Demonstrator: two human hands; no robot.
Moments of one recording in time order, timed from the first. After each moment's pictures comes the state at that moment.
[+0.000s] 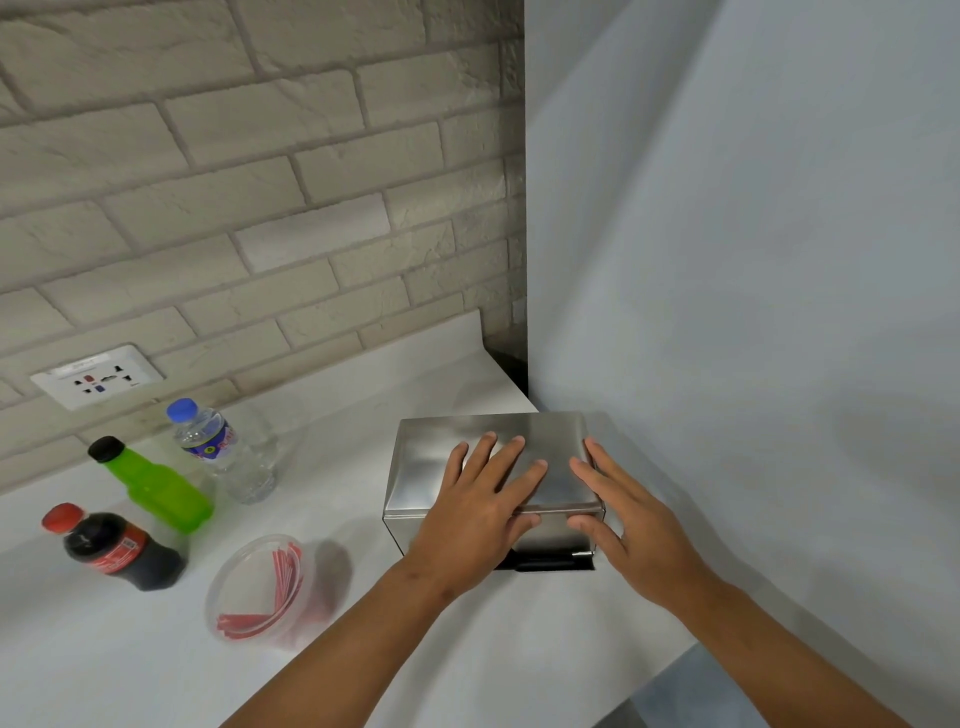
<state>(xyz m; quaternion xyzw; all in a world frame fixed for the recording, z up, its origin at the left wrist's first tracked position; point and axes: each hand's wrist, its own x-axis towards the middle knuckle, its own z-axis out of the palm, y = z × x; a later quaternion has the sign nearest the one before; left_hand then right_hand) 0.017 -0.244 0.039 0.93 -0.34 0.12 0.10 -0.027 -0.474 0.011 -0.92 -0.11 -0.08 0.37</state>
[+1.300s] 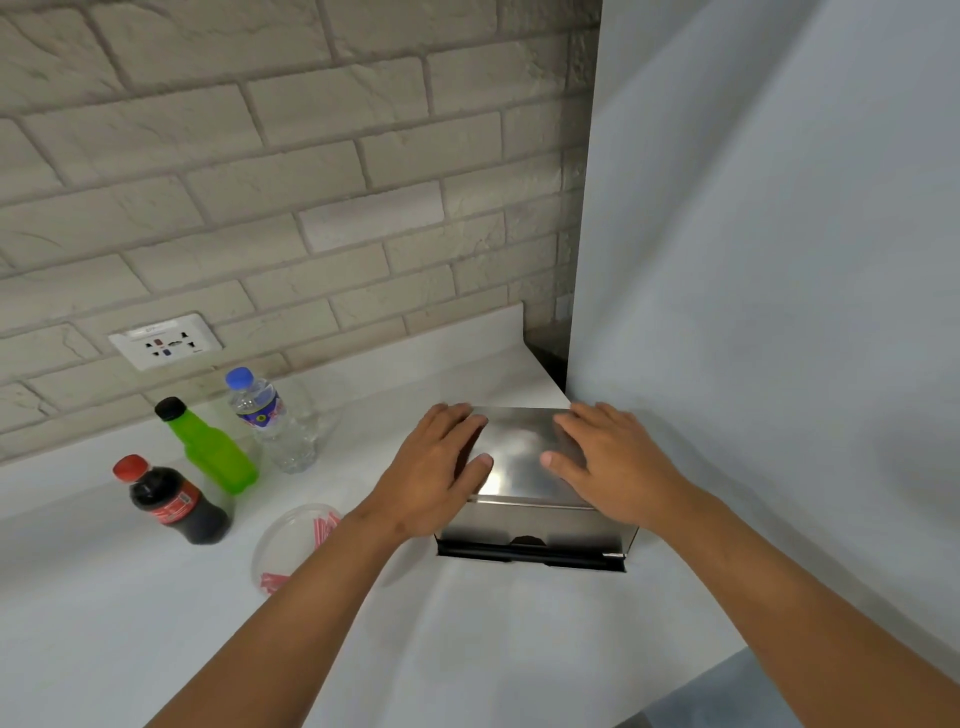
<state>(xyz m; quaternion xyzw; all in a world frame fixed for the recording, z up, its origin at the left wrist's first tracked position) 0.050 -0.161 0.058 0.95 -0.23 0.02 0.21 0.045 -0.424 0.069 -0.98 -0.15 0.00 0.12</state>
